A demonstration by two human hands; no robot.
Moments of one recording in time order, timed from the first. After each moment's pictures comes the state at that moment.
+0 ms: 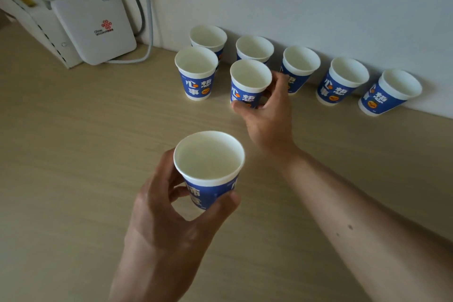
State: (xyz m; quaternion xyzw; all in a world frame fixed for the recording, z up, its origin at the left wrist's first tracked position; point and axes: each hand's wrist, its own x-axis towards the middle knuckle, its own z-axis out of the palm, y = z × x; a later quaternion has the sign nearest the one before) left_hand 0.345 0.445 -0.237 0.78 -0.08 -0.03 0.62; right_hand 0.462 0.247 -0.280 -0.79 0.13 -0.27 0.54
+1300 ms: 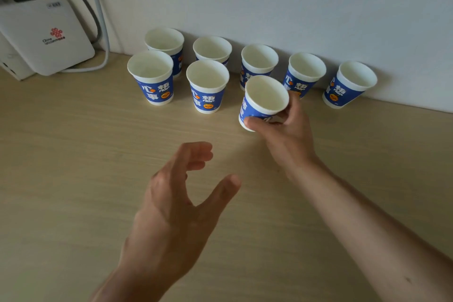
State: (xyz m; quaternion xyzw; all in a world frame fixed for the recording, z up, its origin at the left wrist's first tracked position) left_hand 0.352 0.390 -0.232 0.85 -0.12 -0.08 0.51; right_hand 0.395 0.178 -0.264 -0.77 0.20 -0.20 0.57
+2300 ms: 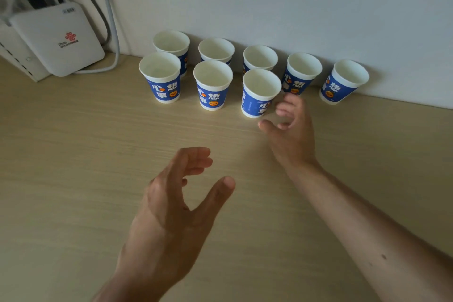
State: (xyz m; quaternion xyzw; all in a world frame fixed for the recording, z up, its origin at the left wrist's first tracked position) left_hand 0.335 0.413 -0.220 0.84 -0.11 -0.08 0.52; right_hand 0.383 0.180 -0.275 -0.79 0.27 -0.23 0.50
